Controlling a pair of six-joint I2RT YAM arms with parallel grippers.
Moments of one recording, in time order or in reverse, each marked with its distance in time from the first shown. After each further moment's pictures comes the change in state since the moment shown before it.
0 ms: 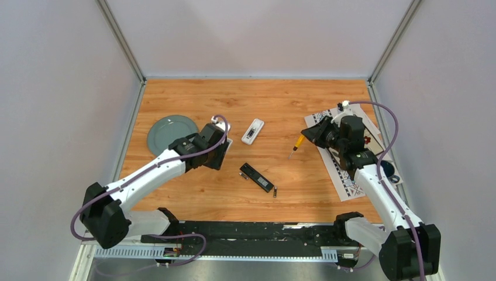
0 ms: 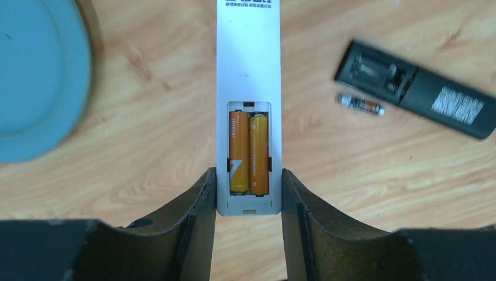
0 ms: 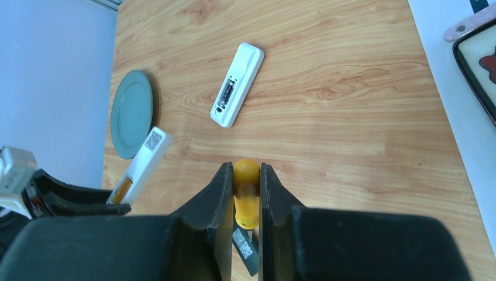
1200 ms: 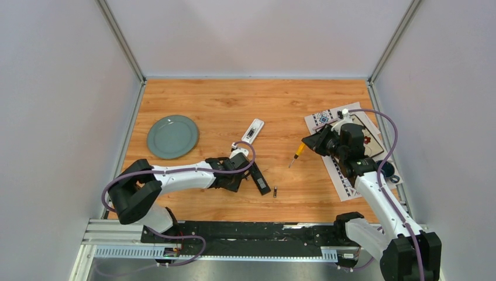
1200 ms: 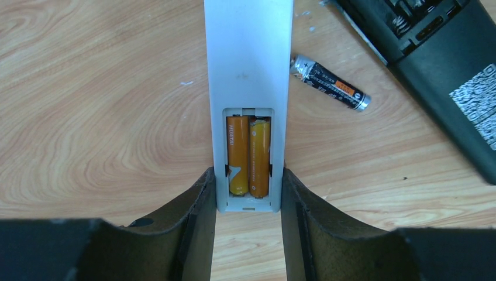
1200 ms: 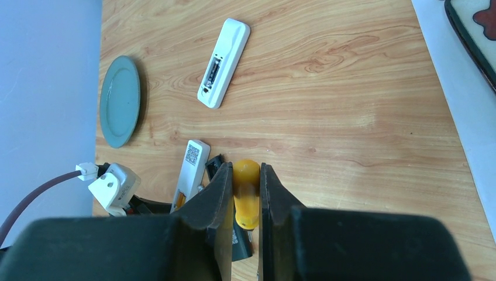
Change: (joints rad) left arm -0.294 0.214 -0.252 0.262 -0.095 -0.321; right arm 0.000 -0.077 -0.089 -0.037 0.000 0.003
